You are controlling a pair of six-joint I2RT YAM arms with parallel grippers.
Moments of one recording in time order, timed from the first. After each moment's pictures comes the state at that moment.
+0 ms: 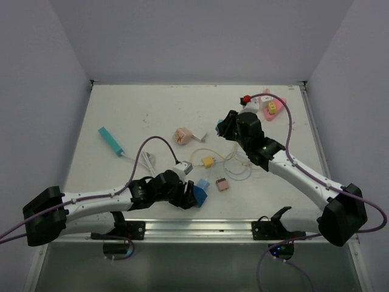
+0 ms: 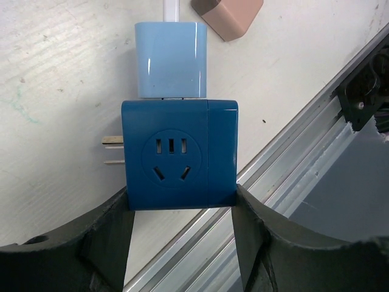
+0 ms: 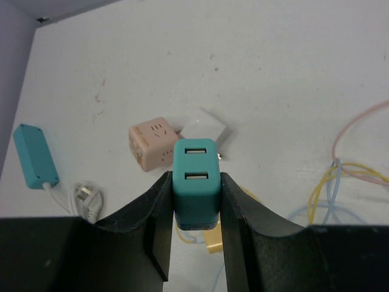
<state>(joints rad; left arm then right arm) -1.09 1.11 0.47 -0.10 0.03 -0.70 0.63 1.24 0.97 -0.09 0.31 0.59</state>
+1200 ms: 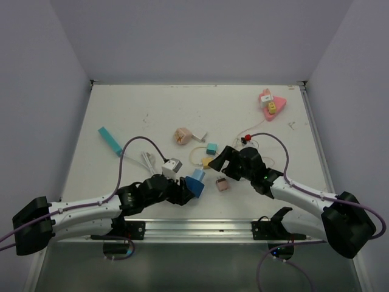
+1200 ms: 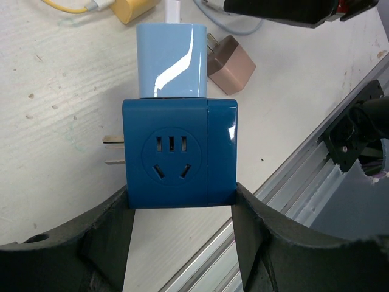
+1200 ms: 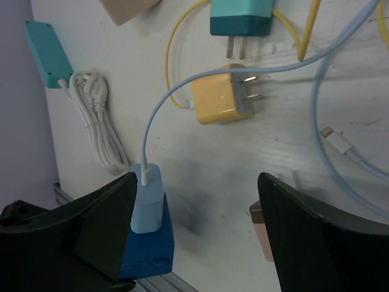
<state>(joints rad) -1.09 0.92 0.33 0.04 -0.12 -0.70 0.65 1.13 0.45 0.09 -0.02 1.00</state>
